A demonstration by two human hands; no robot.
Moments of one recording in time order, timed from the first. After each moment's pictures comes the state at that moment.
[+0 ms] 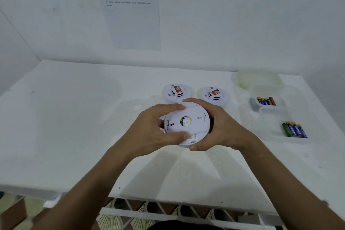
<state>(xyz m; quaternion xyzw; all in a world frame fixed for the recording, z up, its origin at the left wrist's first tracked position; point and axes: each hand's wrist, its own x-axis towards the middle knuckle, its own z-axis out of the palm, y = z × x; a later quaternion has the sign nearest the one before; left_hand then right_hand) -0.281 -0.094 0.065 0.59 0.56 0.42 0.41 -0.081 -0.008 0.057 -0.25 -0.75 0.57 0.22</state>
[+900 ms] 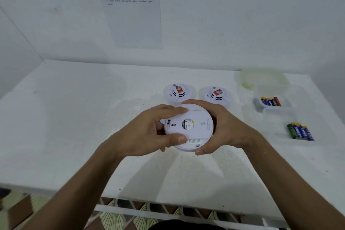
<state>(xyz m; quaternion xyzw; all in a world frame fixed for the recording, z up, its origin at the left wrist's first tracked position) -0.290 -0.091 0.075 0.62 0.54 0.36 0.45 -0.077 0.003 0.059 -0.22 -0.76 0.58 0.19</state>
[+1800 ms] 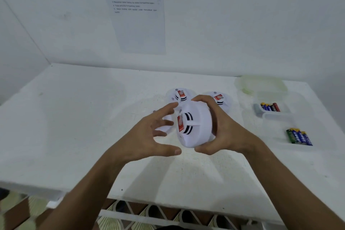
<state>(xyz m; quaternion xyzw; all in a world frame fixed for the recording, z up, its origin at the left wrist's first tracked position) -0.298 -0.104 0.064 0.60 0.55 0.37 0.44 -0.078 -0.006 0.059 -0.24 -0.78 0.53 0.22</state>
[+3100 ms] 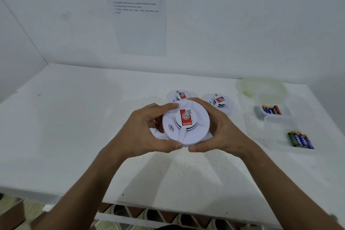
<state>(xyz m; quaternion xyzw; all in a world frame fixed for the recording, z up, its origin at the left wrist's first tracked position) -0.312 -0.091 0.063 0.68 0.53 0.43 0.26 -0.090 -0.003 0.047 -0.25 -0.77 0.53 0.26</state>
